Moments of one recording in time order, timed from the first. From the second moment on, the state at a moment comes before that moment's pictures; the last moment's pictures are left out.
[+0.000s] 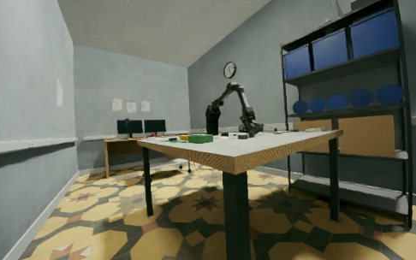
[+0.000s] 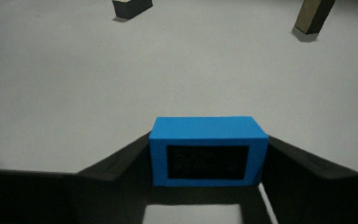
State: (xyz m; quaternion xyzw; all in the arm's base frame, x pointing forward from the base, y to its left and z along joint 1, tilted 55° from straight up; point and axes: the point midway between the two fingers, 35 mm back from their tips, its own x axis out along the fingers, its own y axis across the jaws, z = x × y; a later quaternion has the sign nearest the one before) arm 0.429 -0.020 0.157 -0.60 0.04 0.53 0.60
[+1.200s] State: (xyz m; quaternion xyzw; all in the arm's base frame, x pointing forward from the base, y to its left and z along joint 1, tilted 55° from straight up) arm 0.429 -0.020 0.157 -0.60 0.04 0.53 0.60
